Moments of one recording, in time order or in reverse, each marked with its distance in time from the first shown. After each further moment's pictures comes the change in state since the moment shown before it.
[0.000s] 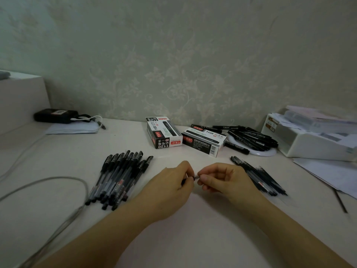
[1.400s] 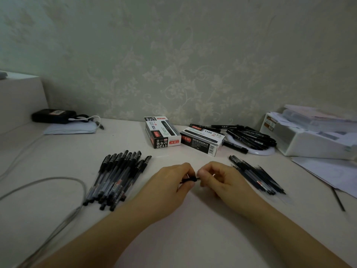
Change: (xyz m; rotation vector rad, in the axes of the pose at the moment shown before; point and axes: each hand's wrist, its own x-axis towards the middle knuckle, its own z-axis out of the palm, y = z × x) left_hand 0.005 -0.008 0.007 0.051 0.060 0.074; right_hand -0.001 0.004 0.000 -0.379 -0.005 -0.128
